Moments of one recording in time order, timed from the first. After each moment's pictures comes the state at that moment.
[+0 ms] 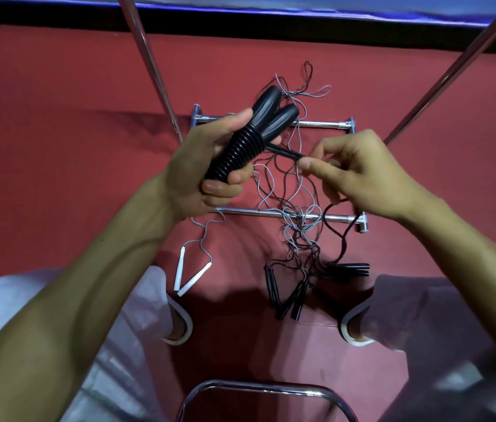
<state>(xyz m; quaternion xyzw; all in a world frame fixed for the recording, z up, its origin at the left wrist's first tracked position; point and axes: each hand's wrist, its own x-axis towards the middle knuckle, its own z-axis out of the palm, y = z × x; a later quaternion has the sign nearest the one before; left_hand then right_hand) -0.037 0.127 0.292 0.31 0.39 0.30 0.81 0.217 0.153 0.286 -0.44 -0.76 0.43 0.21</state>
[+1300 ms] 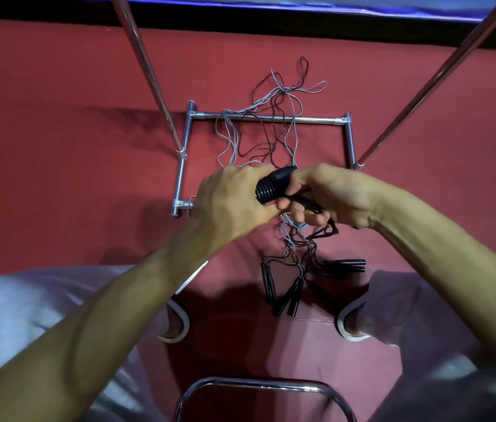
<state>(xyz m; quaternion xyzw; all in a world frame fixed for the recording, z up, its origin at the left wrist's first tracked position) 0.015 0.102 0.237 0.73 0.65 0.16 0.14 0.190 0.151 0.267 -0.52 -0.48 0.71 -0.02</state>
